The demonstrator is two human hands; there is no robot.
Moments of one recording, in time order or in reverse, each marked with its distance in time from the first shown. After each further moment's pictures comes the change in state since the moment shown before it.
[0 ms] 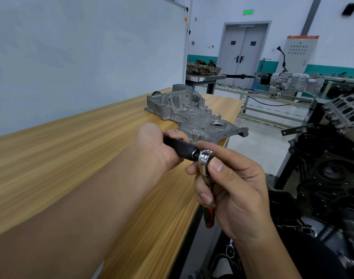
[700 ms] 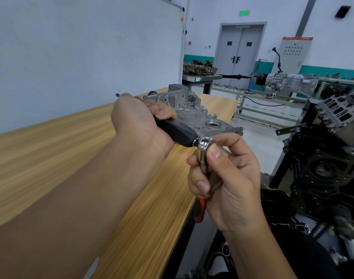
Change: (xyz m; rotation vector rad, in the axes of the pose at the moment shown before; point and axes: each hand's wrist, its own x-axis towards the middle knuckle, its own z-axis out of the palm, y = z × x) left_hand -0.024 0.006 0.022 -0.148 -0.318 0.314; right_hand 0.006 -0.006 0.011 0.133 0.086 0.008
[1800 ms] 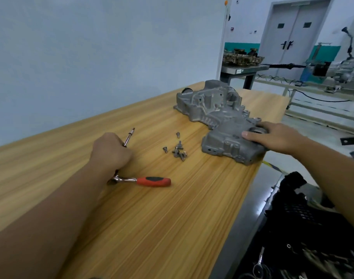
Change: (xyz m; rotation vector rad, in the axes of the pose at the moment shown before) left_hand 0.104 0.125 -0.131 2.195 0.688 0.317; right_hand 0.228 0.015 -0.180 -1.824 -0.077 0.650
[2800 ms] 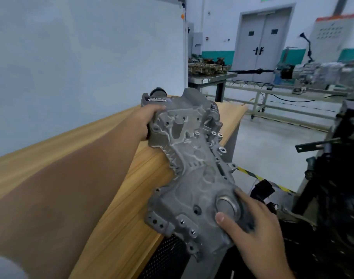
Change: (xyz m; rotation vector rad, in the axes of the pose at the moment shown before) left_hand 0.048 0.301 0.131 -0.898 -0.546 -0.192; right_hand -0.100 0.129 0.052 0.617 0.296 -0.015
